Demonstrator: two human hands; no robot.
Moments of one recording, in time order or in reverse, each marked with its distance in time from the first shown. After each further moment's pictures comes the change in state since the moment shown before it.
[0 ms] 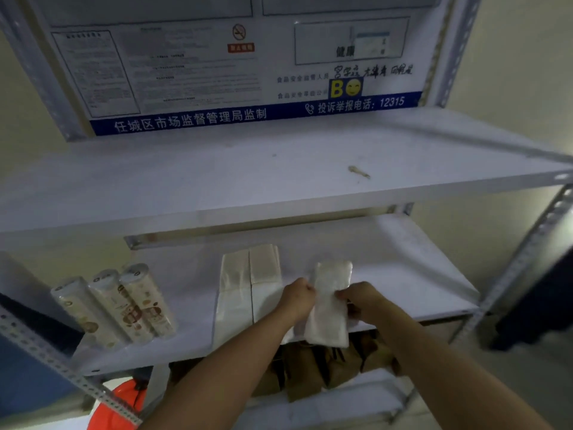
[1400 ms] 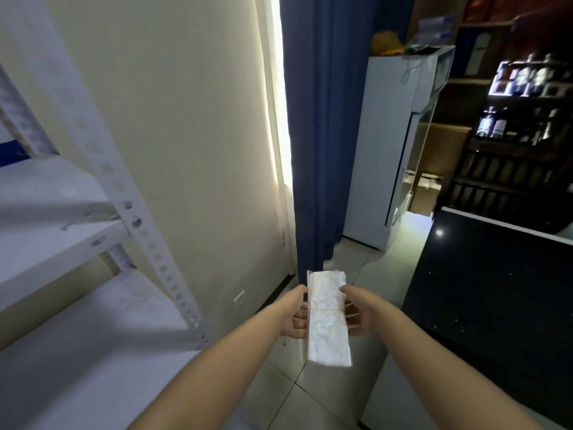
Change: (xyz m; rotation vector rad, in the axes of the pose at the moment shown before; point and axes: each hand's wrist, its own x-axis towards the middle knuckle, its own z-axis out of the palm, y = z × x) left_hand -0.062 0.411 0.411 -0.218 -0.967 -0.171; right_hand -0.112 0.133 -0.546 0.529 0.519 0.293
